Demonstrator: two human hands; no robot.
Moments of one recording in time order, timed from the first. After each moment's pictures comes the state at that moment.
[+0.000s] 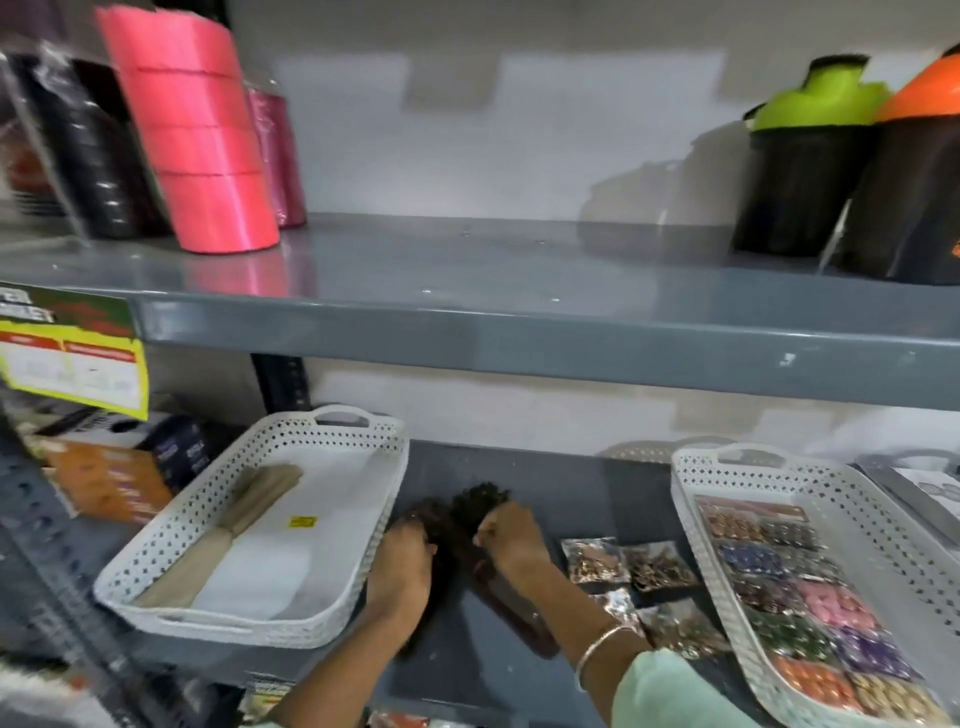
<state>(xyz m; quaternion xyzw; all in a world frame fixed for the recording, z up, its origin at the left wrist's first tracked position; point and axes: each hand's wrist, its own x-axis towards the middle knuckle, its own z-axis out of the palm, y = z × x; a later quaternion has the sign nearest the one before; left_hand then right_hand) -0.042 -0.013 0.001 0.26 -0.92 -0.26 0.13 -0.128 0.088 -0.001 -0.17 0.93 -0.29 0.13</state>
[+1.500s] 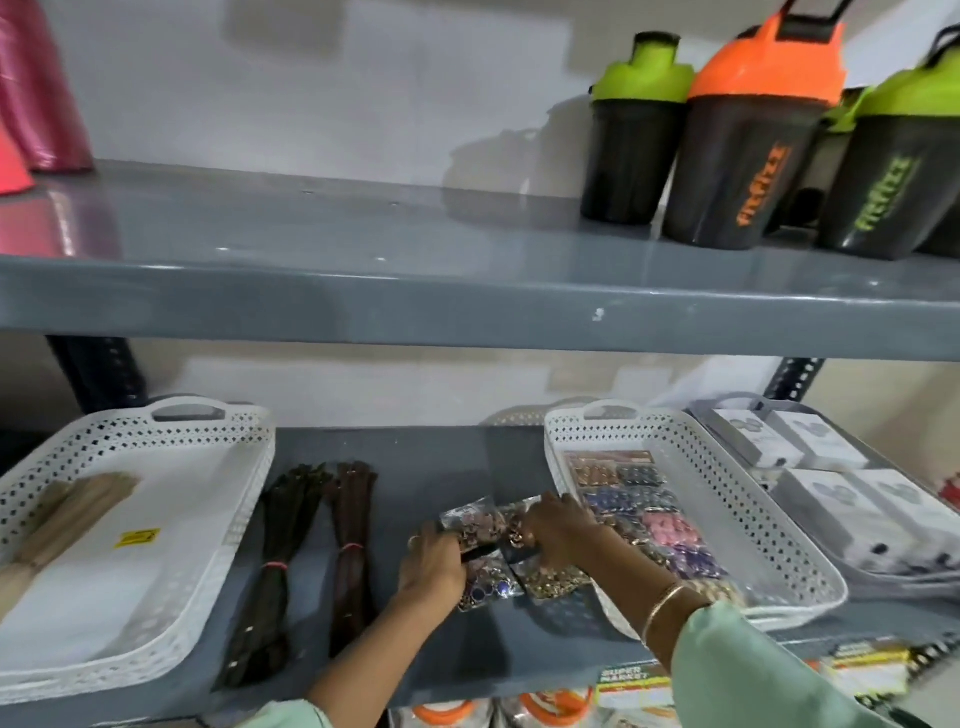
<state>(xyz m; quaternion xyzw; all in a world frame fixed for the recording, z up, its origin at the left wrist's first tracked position) -0.092 0.128 -0.025 0.11 -0.97 -0.20 -0.08 -0.145 0.274 0.015 -0.22 0.96 0.08 0.15</state>
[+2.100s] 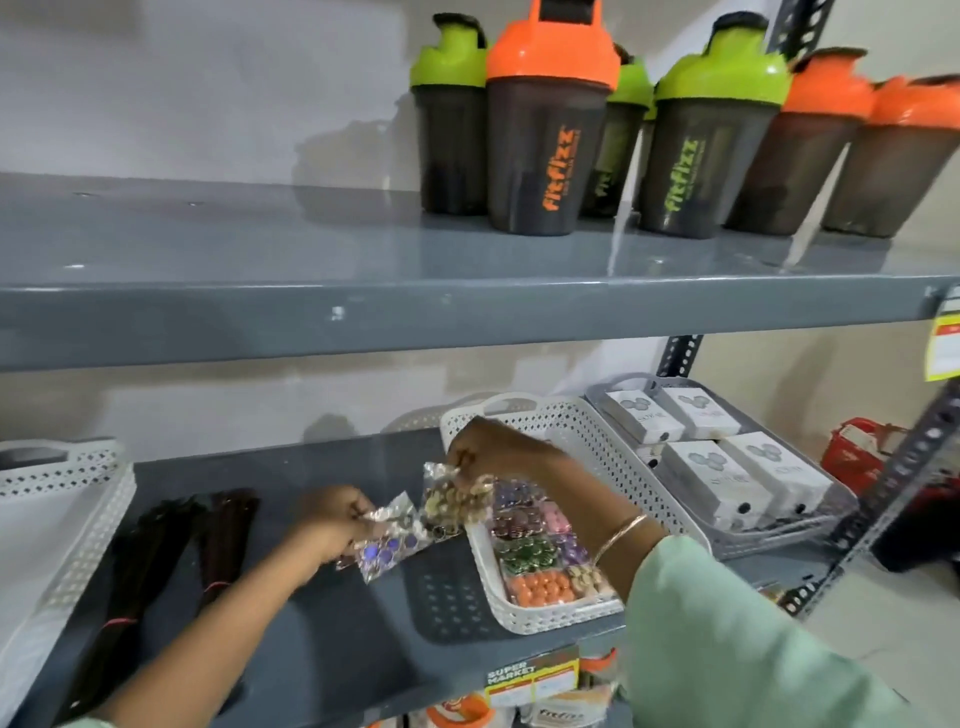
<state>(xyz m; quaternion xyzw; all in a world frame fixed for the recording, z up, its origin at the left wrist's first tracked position) -0.121 0.142 0.034 0.10 -0.88 -0.46 -0.07 -0.174 0.337 0.098 -0.25 0.94 -0.18 0.13</state>
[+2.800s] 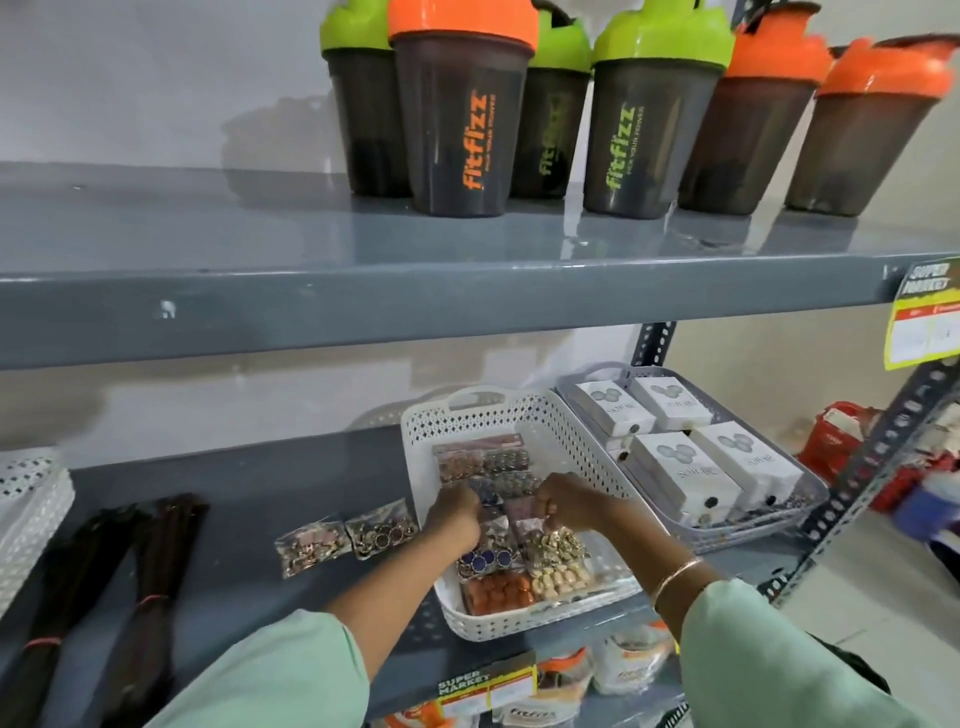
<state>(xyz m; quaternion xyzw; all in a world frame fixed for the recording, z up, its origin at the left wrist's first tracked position) -0.163 0.304 0.004 0.00 -0.95 -0.29 -0.08 -0.177 0.467 0.025 -0.09 0.97 -0.12 0.17</state>
